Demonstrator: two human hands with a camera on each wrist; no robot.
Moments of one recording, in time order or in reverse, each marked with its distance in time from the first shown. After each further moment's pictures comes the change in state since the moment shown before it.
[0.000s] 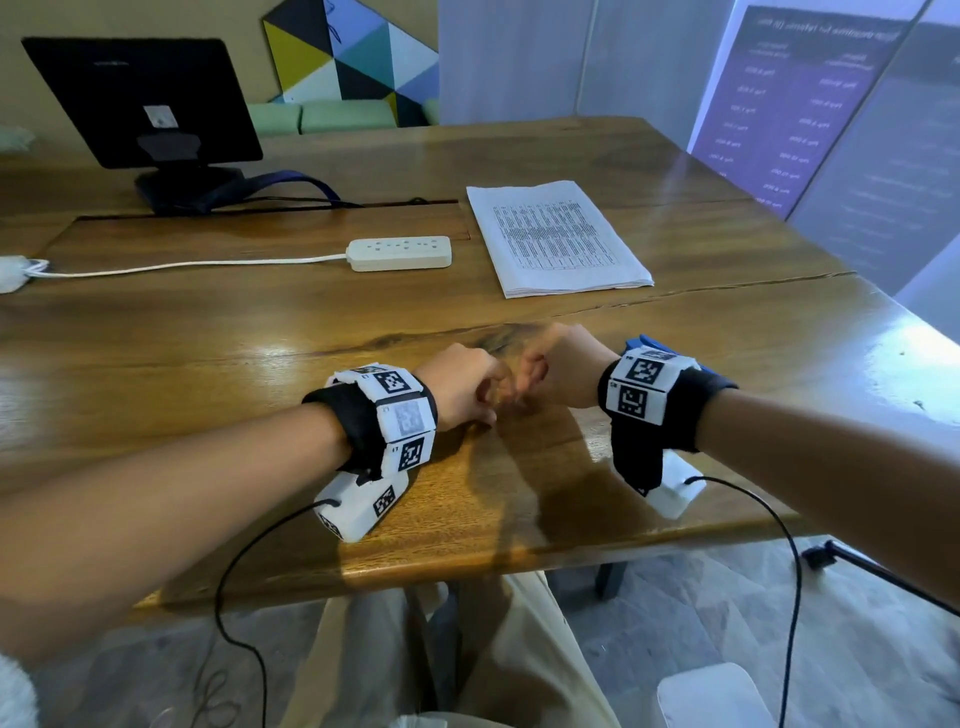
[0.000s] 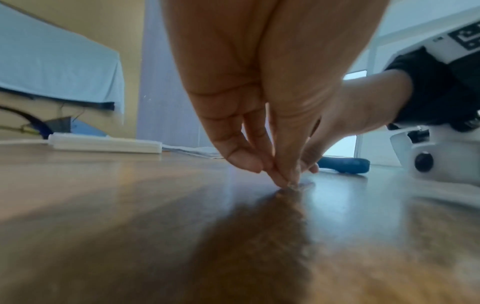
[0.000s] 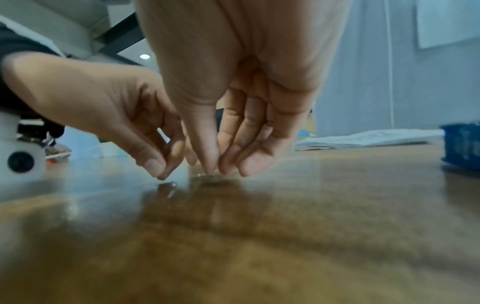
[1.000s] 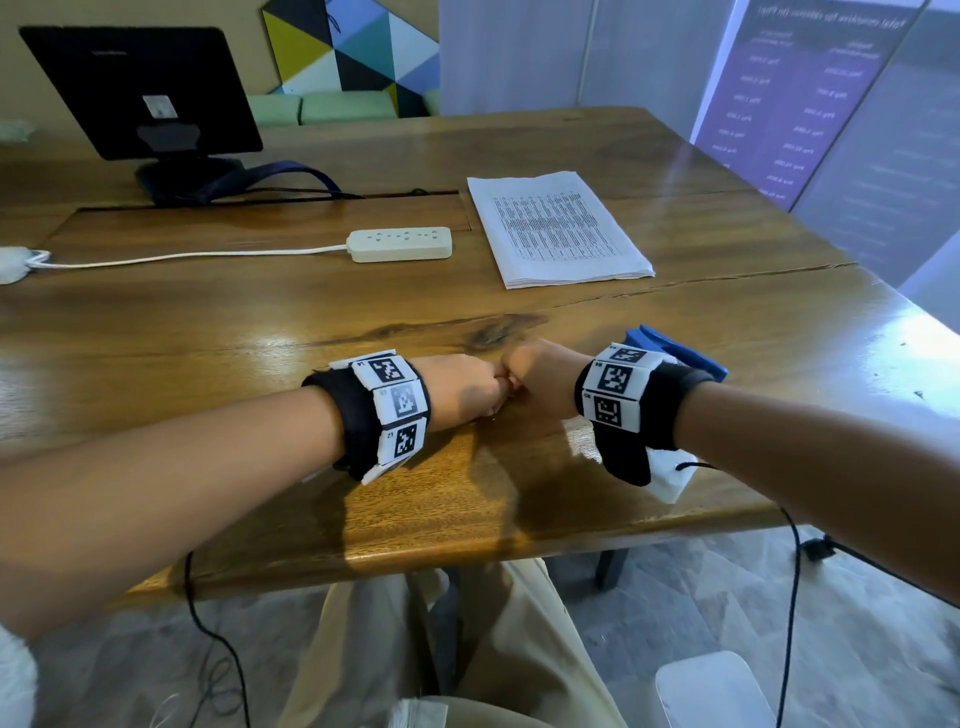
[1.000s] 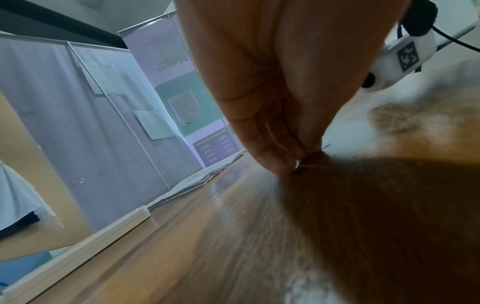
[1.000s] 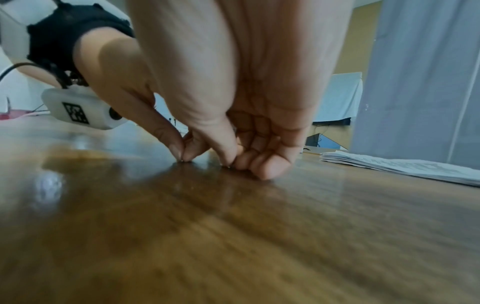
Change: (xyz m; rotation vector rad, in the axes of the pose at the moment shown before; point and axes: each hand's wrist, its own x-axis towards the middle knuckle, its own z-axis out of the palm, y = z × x) left_hand 0.003 0.004 0.005 0.014 -0.172 -0.006; right_hand 0.005 -0.018 0.014 -0.403 -0.244 -0.137
